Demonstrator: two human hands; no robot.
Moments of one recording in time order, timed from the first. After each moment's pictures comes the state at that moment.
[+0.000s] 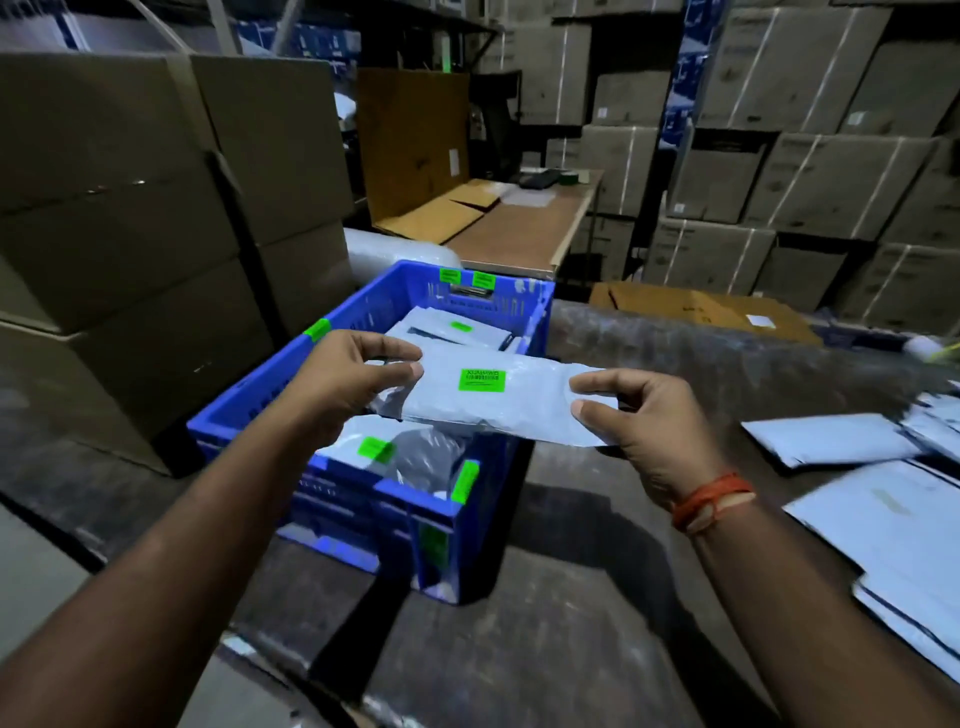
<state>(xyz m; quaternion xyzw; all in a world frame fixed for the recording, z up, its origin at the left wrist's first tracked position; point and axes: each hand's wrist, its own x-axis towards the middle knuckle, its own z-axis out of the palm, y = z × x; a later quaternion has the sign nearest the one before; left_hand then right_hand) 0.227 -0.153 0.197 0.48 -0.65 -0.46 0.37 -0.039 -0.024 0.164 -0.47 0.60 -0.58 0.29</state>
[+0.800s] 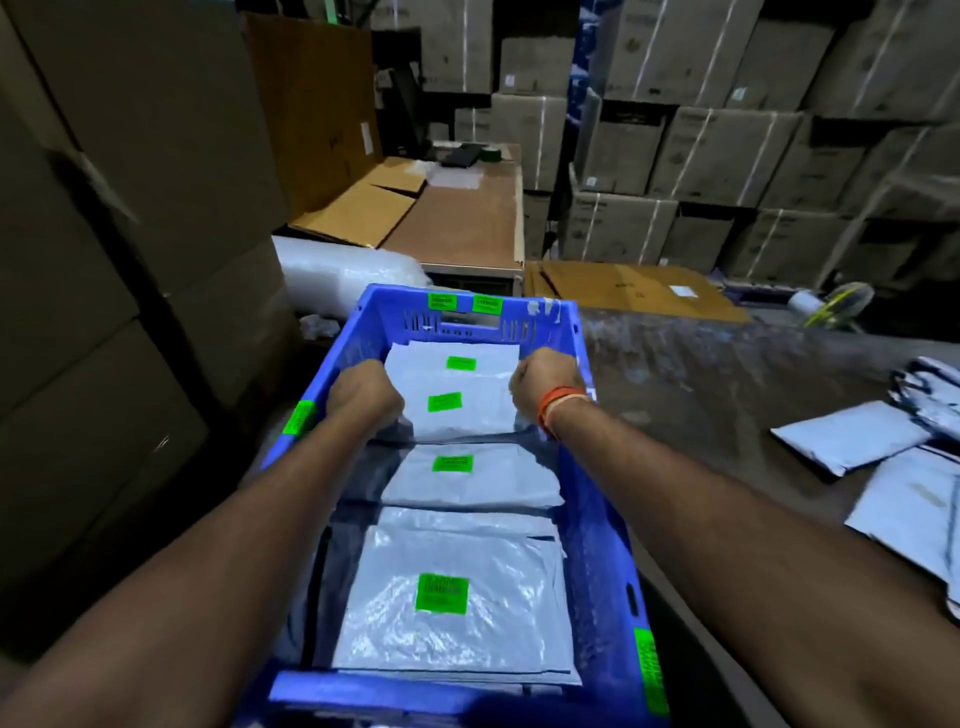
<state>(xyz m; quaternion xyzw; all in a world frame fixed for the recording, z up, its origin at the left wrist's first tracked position) 0.200 -0.435 0.113 0.61 -0.77 -0.19 0.08 0.014 -0.318 0.128 -0.42 0.87 -0.23 0.10</state>
